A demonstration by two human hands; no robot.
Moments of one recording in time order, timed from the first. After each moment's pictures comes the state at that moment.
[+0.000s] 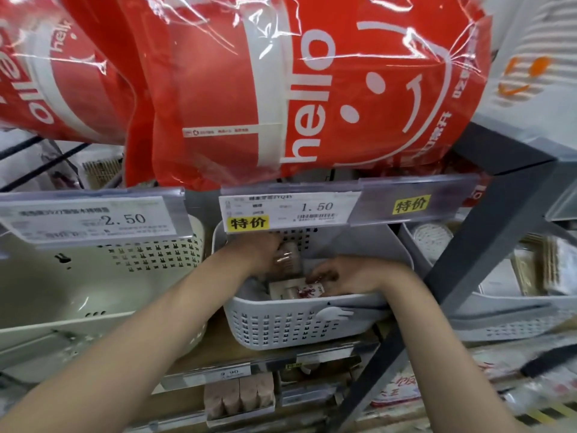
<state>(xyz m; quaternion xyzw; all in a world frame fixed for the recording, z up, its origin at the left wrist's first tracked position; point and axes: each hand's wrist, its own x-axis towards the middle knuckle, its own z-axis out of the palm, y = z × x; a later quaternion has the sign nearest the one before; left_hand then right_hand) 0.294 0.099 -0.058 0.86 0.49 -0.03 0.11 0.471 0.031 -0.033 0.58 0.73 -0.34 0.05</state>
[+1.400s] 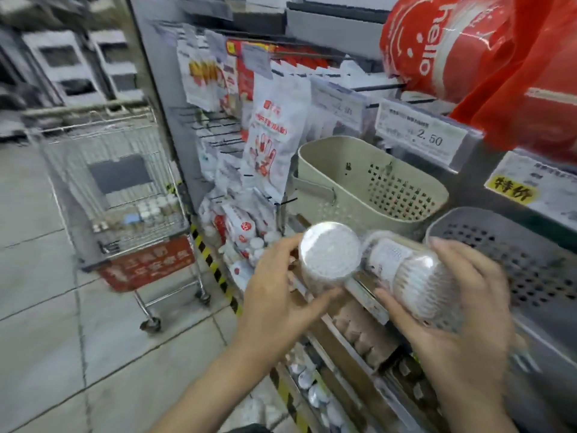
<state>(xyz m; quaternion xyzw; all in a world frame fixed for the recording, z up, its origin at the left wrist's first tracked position) 0.253 -0.209 -0.069 0.43 0.73 0.53 -0.03 0.396 -0.072 -0.048 0.12 0.84 -0.13 -0.51</state>
